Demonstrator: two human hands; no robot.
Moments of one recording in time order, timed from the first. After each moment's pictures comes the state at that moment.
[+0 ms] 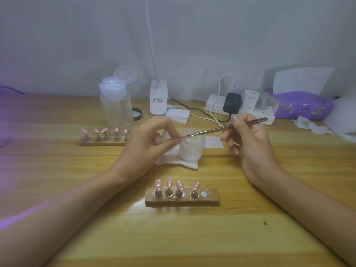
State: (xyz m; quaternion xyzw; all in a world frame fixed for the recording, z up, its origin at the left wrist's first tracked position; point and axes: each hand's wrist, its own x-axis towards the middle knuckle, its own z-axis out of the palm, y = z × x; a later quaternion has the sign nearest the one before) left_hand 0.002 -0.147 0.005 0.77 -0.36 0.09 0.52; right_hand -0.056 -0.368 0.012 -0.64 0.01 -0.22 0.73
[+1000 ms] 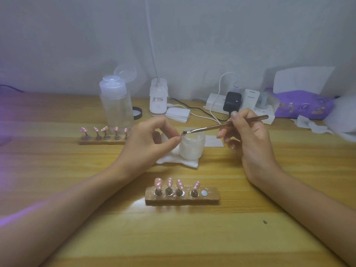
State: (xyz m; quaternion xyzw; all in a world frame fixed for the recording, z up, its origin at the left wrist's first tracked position) left_hand -0.002 -0.149 0.010 0.78 -0.32 0.07 0.54; right_hand -0.058 -0.365 0.014 -0.66 -0.01 -0.24 0.71
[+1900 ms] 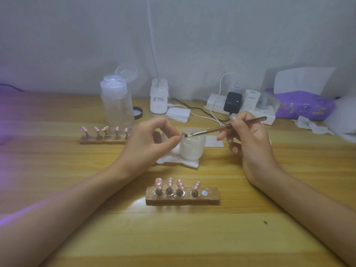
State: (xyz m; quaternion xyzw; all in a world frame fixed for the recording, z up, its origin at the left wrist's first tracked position) left_hand -0.002 -0.149 0.010 0.78 -0.32 0.06 0.54; right_hand -0.057 -0.365 0.014 -0.67 0.01 -0.23 0.71
